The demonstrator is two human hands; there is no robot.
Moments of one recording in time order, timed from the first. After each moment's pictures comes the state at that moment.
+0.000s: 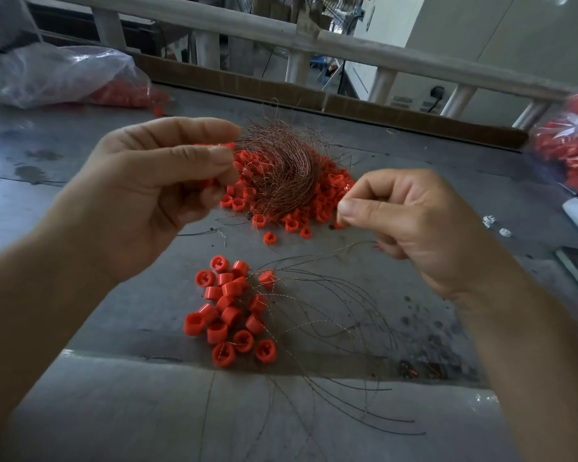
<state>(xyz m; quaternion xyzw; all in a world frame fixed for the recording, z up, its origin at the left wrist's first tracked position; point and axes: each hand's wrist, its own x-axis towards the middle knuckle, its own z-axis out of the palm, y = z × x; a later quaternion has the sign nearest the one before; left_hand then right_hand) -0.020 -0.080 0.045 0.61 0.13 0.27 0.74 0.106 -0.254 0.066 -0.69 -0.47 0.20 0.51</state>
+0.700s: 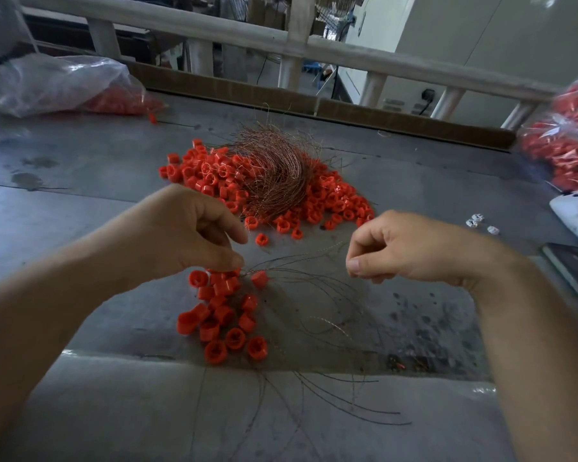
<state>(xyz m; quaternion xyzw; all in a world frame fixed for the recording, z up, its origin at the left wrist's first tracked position) -0.016 -0.076 0.027 0.86 0.17 0.08 0.47 0.144 -0.270 0.053 -0.83 -0.45 0.27 0.19</state>
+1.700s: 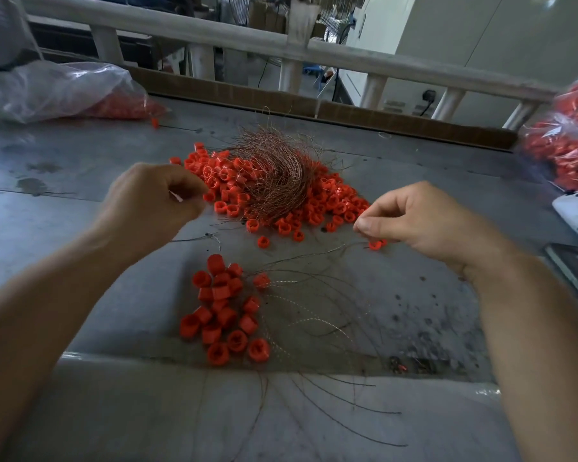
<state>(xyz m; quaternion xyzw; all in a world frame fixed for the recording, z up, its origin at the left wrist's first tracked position) -0.002 -0.055 0.018 0.86 0.29 0.28 0.32 0.157 -0.273 0.053 -0.85 -0.38 0.14 0.33</state>
